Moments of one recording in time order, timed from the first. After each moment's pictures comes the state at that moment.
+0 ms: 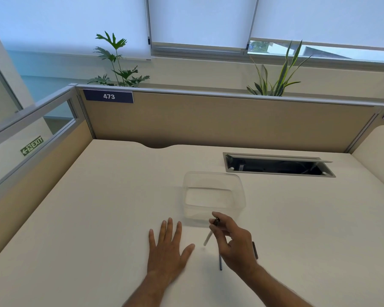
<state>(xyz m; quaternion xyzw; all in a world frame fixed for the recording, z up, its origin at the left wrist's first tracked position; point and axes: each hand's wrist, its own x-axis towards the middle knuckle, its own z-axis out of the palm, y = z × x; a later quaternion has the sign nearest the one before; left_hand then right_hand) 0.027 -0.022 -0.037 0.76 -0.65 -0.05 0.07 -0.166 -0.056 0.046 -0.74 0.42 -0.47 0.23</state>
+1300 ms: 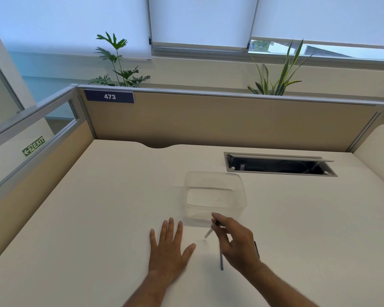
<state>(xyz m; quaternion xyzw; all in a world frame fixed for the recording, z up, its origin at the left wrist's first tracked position) 0.027 -0.023 -0.036 0.76 -0.65 -0.06 0.06 -0.170 -0.060 0.050 -0.79 0.37 -0.46 0.17</state>
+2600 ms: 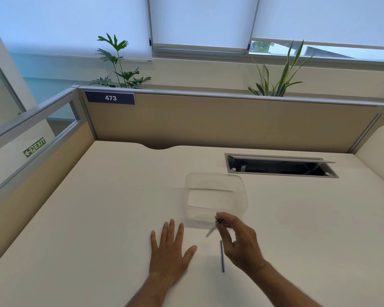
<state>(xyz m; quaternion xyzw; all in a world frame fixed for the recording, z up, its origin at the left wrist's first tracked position) 0.025 -0.020 -0.031 0.75 -0.65 -0.05 0.08 -0.174 -0.068 0.054 -0.80 0.35 -0.46 0.14</state>
